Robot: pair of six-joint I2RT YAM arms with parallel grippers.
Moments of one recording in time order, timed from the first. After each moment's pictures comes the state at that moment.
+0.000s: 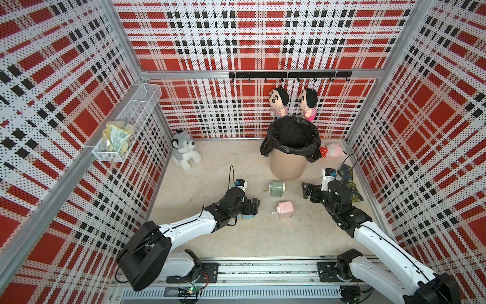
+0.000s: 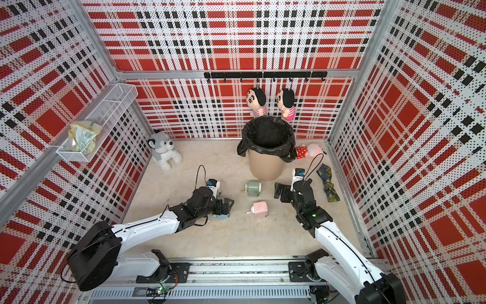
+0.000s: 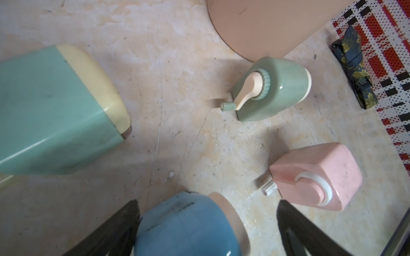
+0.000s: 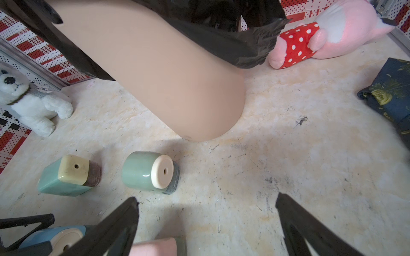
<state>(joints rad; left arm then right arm) -0.71 1.30 0.56 0.04 -0.01 -0.54 0.37 0.90 0.55 -0.13 0.12 0.40</state>
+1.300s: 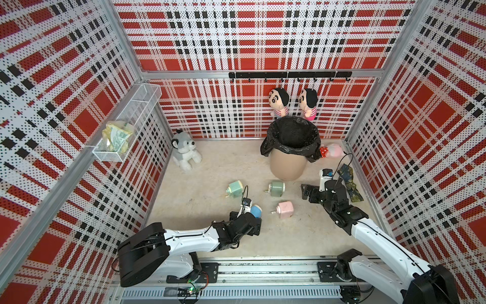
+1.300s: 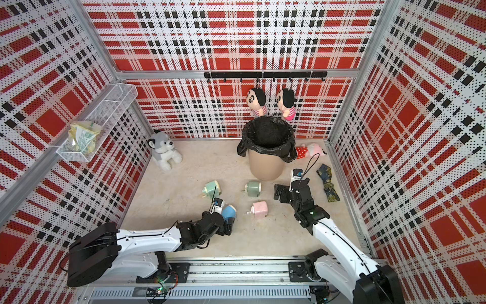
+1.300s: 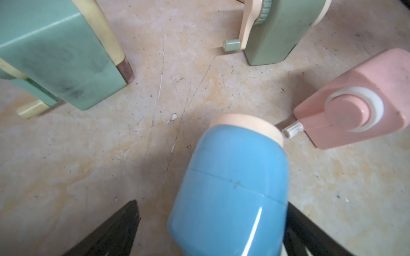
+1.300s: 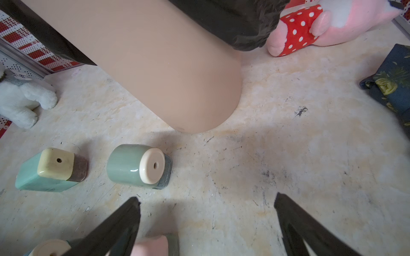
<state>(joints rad) -1.07 1.29 0.43 0.04 -0.47 -0.62 0.37 0.97 0.55 -0.13 0.13 0.39</state>
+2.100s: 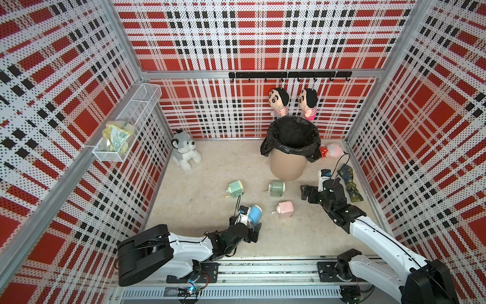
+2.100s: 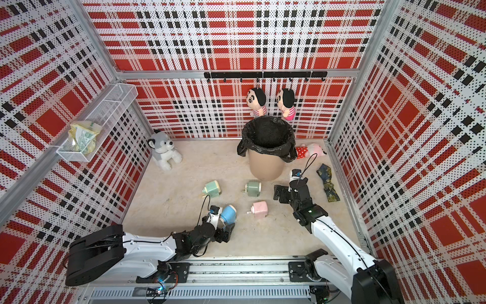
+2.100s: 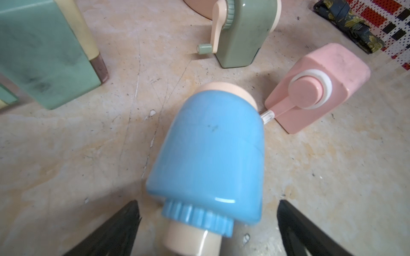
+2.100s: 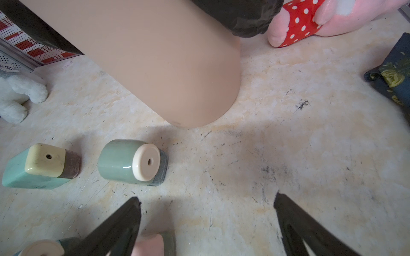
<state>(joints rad) -1.11 1.30 0.21 0.47 -0.43 -0.53 0.37 1.00 0.55 -0.13 0.13 0.39</state>
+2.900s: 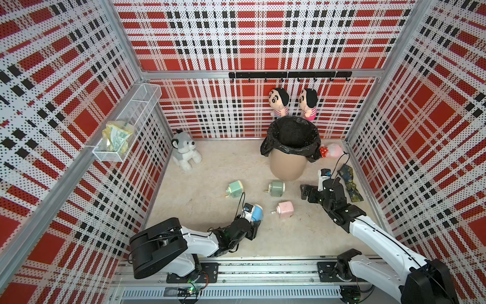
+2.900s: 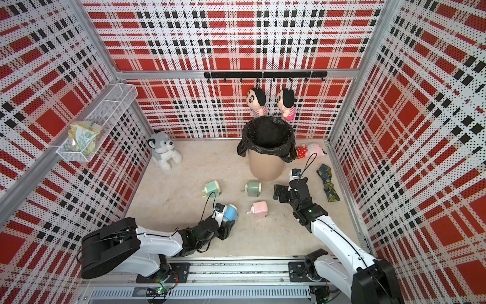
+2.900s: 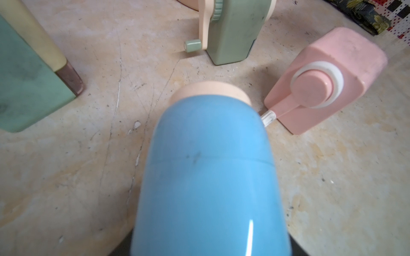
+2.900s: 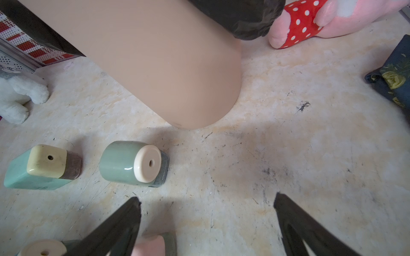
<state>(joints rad) -1.05 1.41 0.25 0.54 -0.34 -0.46 0.37 1.00 0.56 -0.13 0.12 0.39</state>
